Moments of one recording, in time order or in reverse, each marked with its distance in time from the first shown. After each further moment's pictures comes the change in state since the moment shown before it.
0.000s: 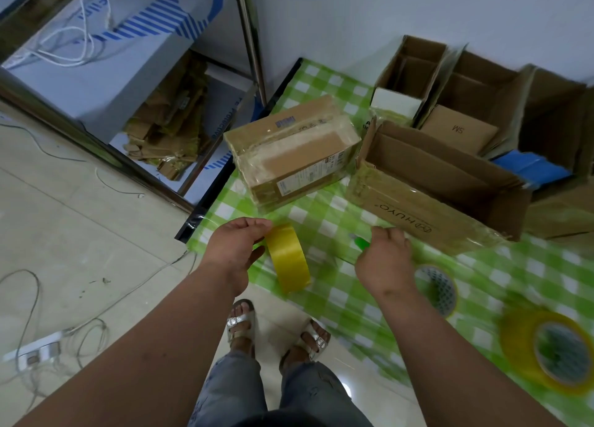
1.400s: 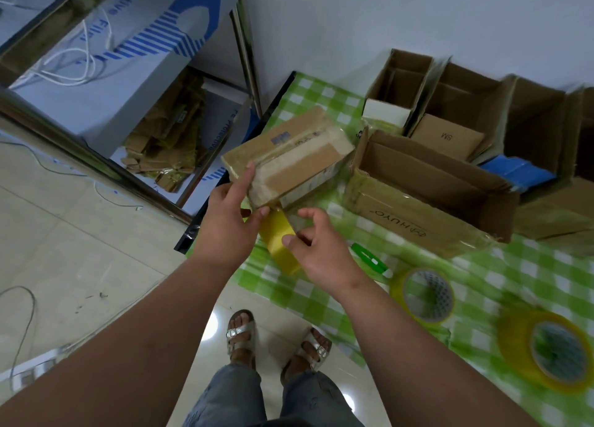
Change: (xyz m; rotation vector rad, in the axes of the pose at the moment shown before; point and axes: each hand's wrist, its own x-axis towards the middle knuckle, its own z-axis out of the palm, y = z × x) left_hand 0.011 0.026 -0.012 0.800 0.027 0.815; right_hand -0.030 -0.083 -0.015 0.792 -0.276 -0.283
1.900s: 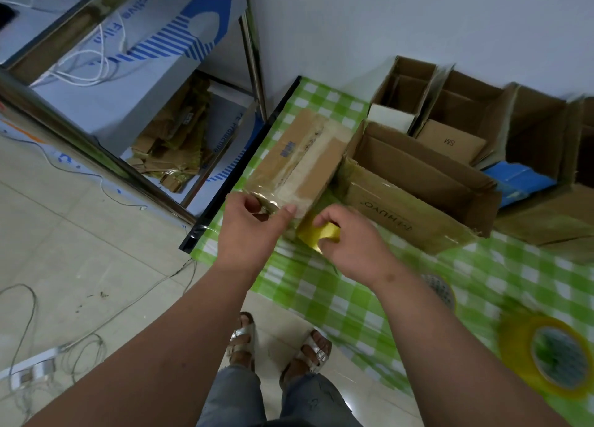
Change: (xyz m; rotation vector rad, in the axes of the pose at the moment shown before) left_hand -0.019 0.040 0.010 -0.319 0.115 -0.332; right_hand 0.001 -0.003 -0.043 -0.418 0.045 -0.158
